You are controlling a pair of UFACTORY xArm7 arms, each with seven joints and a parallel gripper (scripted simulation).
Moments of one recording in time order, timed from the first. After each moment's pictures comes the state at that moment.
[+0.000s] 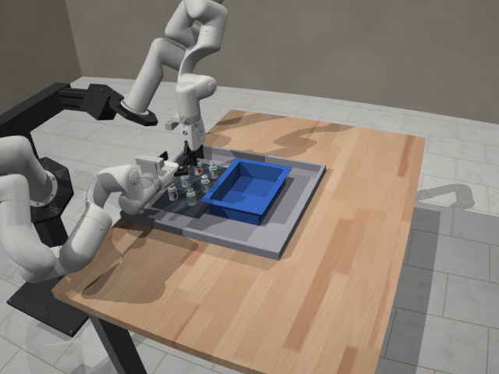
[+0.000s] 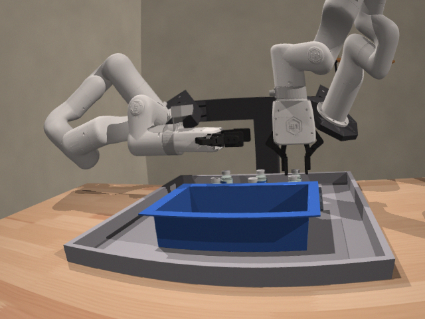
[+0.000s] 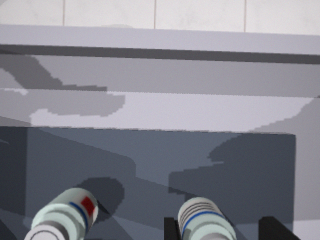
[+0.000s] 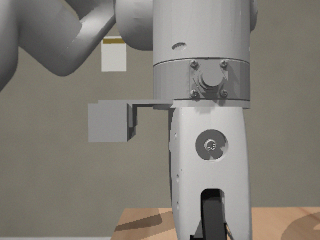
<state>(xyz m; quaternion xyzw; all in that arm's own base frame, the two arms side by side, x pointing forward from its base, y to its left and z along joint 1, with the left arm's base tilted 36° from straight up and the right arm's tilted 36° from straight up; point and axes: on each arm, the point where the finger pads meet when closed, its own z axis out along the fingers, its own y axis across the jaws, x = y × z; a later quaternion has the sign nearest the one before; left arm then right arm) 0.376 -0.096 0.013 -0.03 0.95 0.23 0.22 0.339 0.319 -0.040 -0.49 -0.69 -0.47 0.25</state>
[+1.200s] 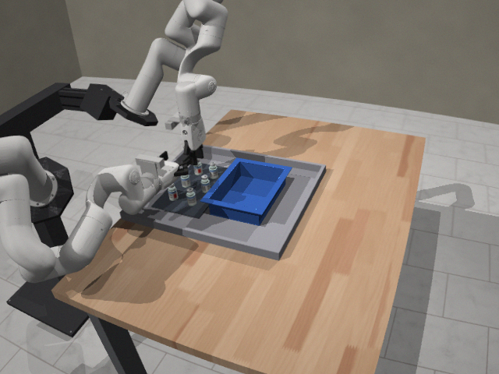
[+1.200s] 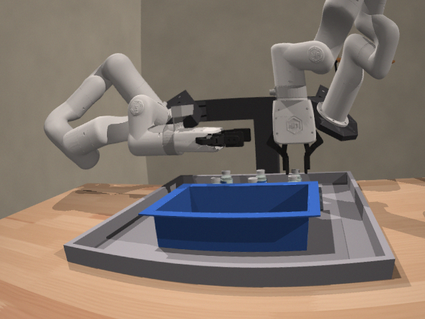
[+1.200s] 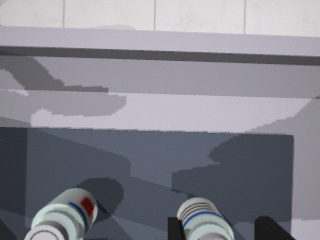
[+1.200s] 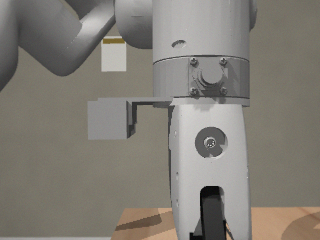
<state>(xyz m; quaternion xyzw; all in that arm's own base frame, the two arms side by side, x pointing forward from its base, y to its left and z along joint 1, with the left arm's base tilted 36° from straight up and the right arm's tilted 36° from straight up) 0.375 -0.096 0.014 -0.03 0.95 0.23 0.22 0.339 0.320 -0.040 -0.49 -0.69 -0.47 0.25</state>
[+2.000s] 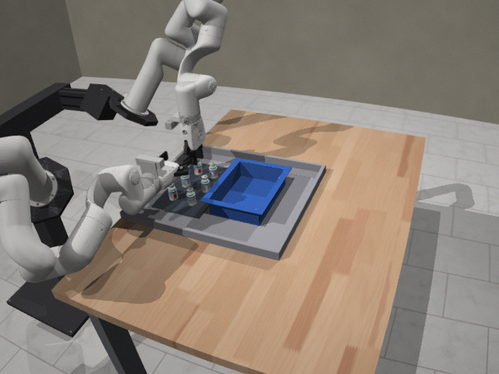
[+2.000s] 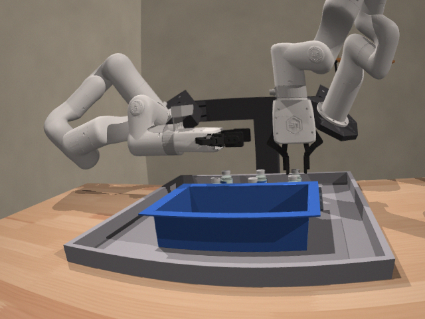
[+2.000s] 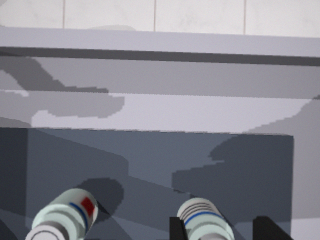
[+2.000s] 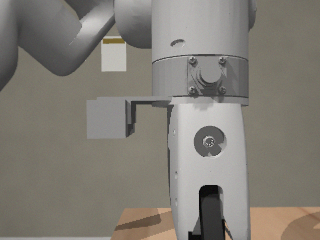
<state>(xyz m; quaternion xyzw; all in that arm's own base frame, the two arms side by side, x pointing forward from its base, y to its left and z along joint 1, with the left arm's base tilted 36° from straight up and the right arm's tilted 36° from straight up) 0.374 -0.096 0.014 -0.03 0.95 0.23 0.22 0.340 0.319 -0.040 -0.49 -0.69 -0.47 0.25</state>
